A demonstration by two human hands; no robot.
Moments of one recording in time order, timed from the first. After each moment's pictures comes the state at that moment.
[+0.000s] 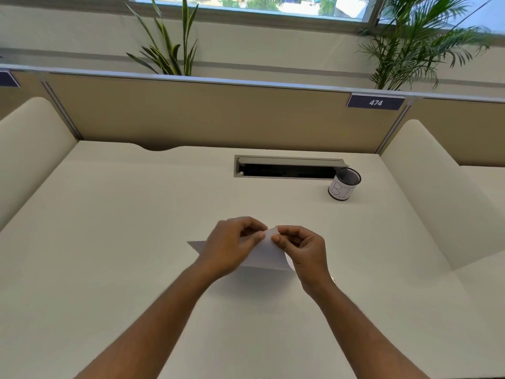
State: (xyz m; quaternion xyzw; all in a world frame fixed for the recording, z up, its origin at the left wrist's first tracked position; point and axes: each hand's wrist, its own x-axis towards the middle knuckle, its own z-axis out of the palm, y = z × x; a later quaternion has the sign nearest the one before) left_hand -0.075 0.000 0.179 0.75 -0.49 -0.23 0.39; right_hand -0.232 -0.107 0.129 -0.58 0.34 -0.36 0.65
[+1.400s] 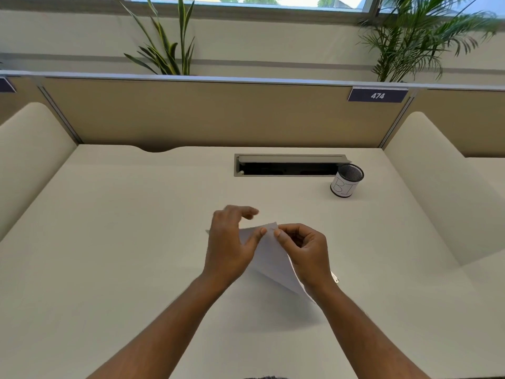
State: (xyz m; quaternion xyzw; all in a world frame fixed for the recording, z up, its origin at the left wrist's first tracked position) left_hand -0.088 -0.007 0.169 0.76 -0.46 -0.04 0.45; right_hand -0.229 -0.103 0.143 -0.63 0.36 -0.37 0.58
